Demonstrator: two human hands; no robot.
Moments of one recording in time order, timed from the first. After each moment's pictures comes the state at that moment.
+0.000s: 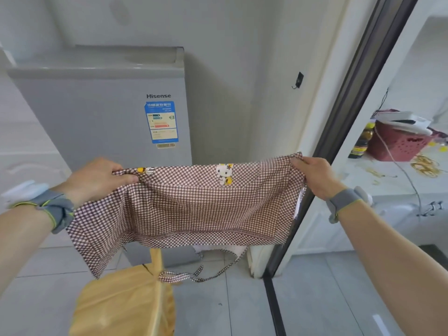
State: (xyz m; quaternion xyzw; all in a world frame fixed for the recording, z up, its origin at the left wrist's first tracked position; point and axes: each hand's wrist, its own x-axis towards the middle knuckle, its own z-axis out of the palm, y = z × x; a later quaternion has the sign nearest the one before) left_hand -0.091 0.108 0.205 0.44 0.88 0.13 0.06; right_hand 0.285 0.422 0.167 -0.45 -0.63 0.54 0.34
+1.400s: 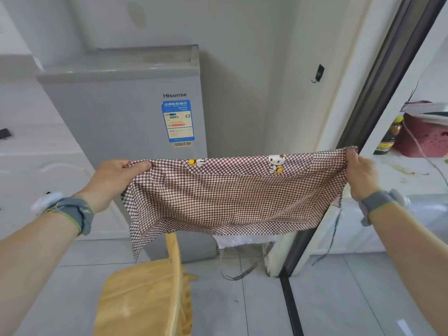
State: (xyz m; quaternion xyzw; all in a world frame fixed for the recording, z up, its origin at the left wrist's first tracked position) left_hand -0.078 0.098 0.198 0.30 0.82 0.47 0.15; right_hand 0.308 0.441 0.161 -0.57 -0.57 0.40 0.44
